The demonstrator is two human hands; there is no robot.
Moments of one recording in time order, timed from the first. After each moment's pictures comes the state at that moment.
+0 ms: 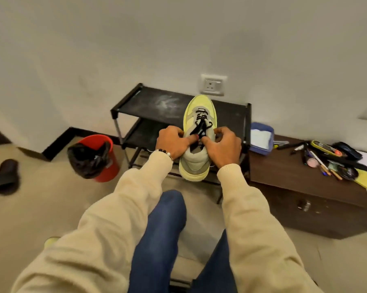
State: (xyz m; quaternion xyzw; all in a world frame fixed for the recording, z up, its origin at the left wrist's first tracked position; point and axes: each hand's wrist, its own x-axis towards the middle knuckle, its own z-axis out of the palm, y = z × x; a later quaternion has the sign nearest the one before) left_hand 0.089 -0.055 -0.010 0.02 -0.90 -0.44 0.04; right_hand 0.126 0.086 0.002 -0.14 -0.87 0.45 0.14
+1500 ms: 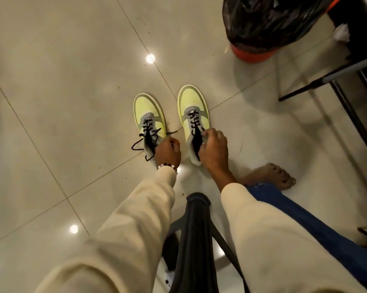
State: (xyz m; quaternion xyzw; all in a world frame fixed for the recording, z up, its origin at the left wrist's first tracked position) left_hand 0.207 -0.410 -0.491 0.61 -0.69 -0.37 -0.09; right_hand 0.113 -0.326 -0.458 0.19 -0.89 0.25 -0.34
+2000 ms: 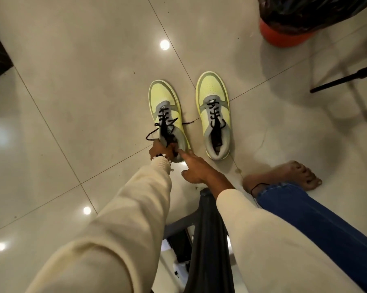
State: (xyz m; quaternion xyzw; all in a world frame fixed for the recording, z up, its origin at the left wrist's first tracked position) left_hand 0.259 -0.450 -0.518 0.73 -0.53 -0.37 -0.21; right_hand 0.182 -0.348 -0.480 0.34 -0.67 0.08 -0.65
